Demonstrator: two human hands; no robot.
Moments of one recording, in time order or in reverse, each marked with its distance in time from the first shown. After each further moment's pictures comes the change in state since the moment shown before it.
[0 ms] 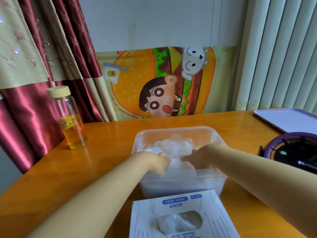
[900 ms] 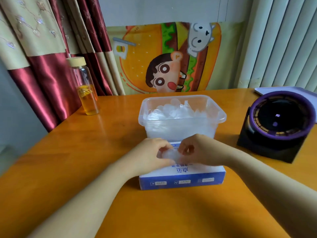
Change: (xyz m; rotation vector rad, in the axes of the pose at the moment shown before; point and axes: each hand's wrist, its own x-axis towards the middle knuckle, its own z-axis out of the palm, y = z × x) left_hand -0.102 0.004 0.111 -0.465 0.578 0.281; right_hand -0.094 -0.061 0.085 0.652 0.523 -0.291
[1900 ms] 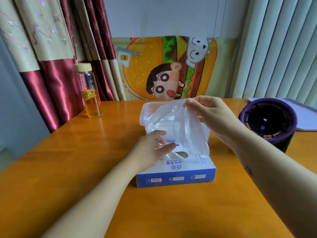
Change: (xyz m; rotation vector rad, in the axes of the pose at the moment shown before) left_hand -0.011 0.012 0.009 -0.334 0.230 -0.142; right_hand -0.021 -0.039 -0.052 0.611 0.597 -0.028
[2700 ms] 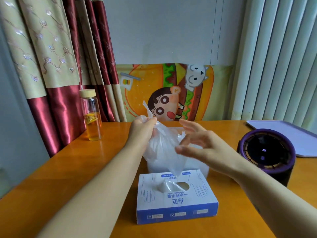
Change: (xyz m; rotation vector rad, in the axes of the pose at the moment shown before) left_hand 0.074 0.063 -0.052 -0.528 0.503 -0.197; right_hand -0.005 -0.021 -0.011 -0.187 -0.328 -0.158
